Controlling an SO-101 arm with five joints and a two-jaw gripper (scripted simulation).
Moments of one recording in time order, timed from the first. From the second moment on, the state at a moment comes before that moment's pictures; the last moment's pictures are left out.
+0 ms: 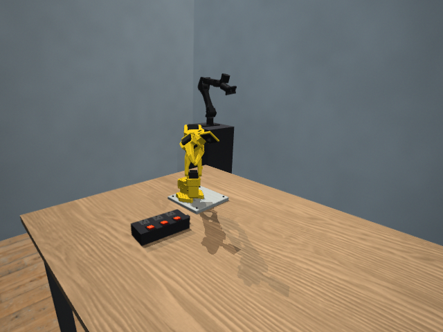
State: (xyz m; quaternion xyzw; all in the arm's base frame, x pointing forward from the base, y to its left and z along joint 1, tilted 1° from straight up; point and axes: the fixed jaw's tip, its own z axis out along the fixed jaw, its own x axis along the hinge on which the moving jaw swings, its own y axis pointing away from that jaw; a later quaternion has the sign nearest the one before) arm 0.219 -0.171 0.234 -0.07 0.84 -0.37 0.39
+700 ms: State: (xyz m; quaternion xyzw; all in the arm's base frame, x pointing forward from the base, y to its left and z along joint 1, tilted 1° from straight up) arm 0.188 -0.185 0.228 -0.26 0.82 -0.46 0.24
